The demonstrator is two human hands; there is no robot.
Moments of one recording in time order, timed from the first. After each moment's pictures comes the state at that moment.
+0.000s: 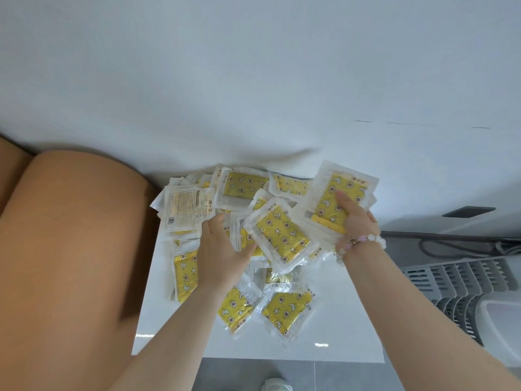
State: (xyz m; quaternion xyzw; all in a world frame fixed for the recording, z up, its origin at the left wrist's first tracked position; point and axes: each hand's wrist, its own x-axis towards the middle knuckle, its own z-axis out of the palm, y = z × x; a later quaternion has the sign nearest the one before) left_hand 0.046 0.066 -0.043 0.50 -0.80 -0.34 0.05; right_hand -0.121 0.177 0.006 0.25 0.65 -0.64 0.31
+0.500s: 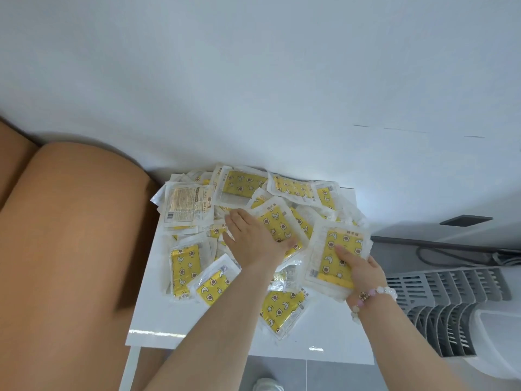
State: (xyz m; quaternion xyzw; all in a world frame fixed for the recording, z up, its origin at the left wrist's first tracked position) left_hand -0.021 0.102 -0.033 0.56 -0.78 -0.25 -0.13; right_hand -0.099 0.242 -0.016 0.22 0.70 -0.57 0.38
